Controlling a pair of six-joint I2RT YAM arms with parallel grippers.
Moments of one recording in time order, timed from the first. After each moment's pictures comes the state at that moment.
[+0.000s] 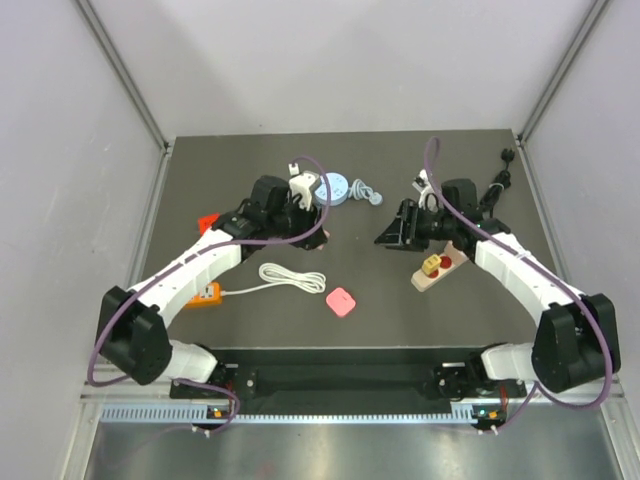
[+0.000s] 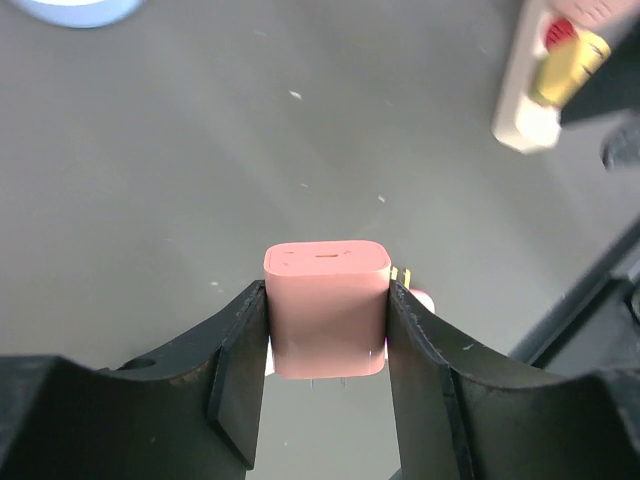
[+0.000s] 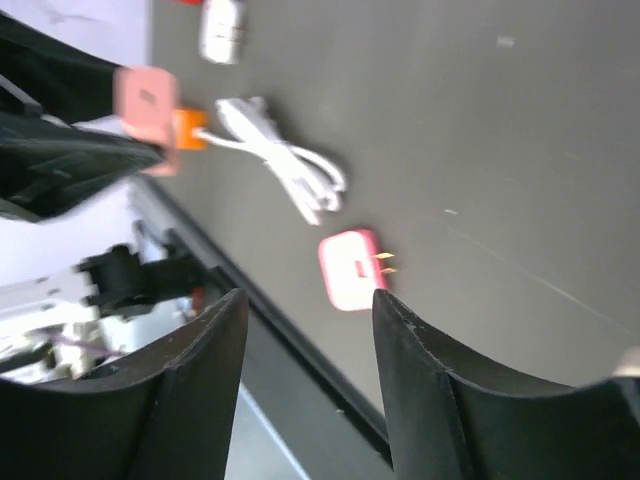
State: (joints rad) left arm -0.55 1.40 1.12 -0.39 0.27 -0.18; right arm 0.29 1.29 0.89 -0.33 -0.66 0.53
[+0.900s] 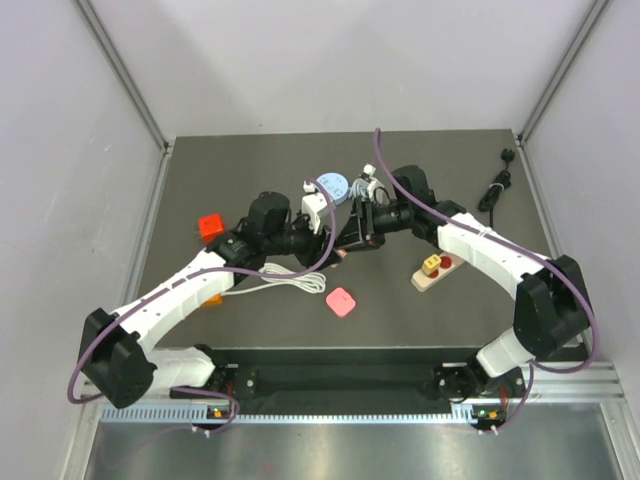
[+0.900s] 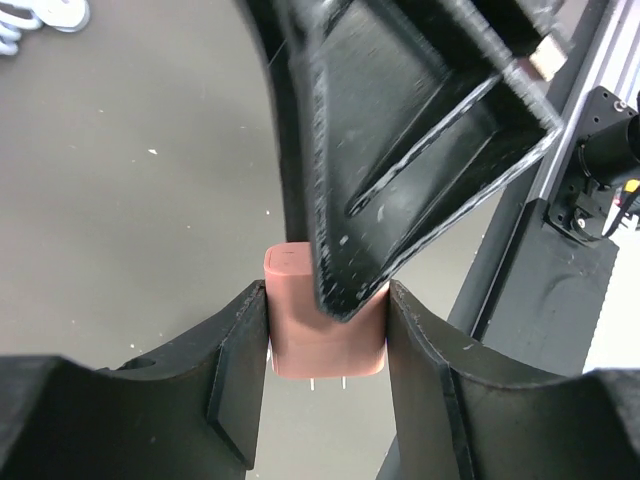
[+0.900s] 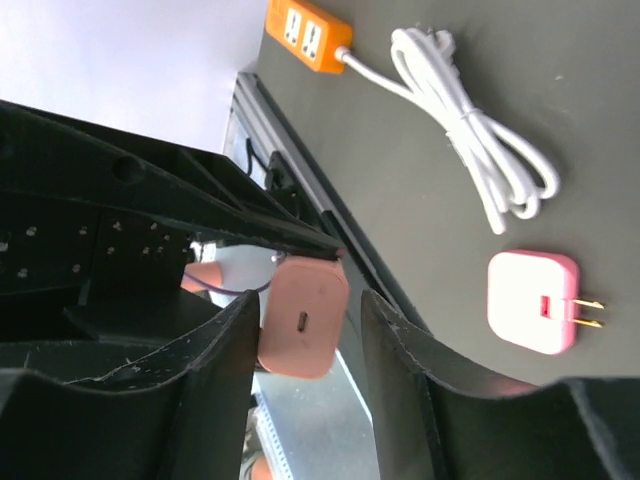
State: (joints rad) left arm -0.66 1.24 0.98 -0.25 0.48 -0.05; right arm 0.54 1.52 1.12 -0.26 -0.83 0.68
